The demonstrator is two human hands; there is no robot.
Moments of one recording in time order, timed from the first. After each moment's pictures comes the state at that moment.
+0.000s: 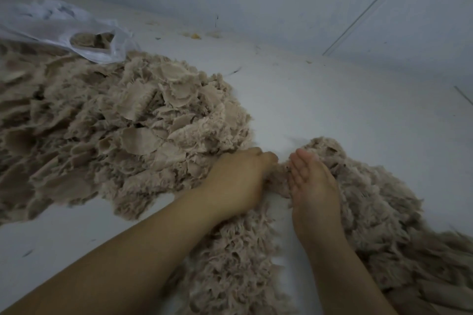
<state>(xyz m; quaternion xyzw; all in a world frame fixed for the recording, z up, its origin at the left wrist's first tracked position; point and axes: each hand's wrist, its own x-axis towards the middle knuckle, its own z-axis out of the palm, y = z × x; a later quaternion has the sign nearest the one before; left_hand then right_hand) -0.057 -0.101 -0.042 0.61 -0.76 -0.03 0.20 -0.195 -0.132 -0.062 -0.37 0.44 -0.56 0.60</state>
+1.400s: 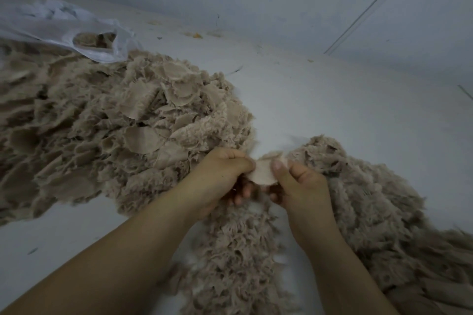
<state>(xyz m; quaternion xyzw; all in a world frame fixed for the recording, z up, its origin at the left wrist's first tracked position) -0.040 -0.078 -0.034 0.55 -0.43 -0.53 0.48 -0.195 -0.117 -0.063 -0.55 0.39 -0.47 0.57</state>
